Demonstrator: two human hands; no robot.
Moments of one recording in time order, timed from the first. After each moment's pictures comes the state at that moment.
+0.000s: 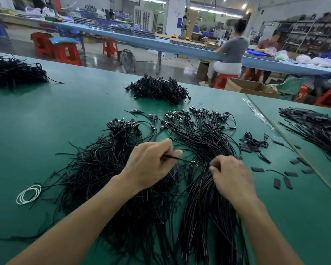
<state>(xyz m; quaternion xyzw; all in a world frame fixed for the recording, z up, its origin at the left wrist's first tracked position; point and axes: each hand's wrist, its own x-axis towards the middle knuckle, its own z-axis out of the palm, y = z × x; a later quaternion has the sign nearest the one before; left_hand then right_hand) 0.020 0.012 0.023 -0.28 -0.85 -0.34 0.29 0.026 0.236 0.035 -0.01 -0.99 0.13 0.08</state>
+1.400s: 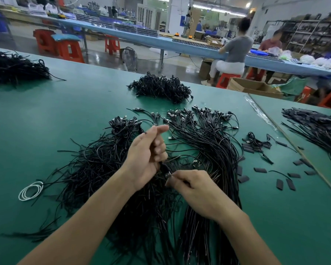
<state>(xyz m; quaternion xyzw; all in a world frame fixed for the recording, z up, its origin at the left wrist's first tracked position) 0.030 0.015 0.043 -0.04 -0.40 -0.92 -0.04 0.056 0.187 0.028 0.23 -0.90 0.37 -0.08</state>
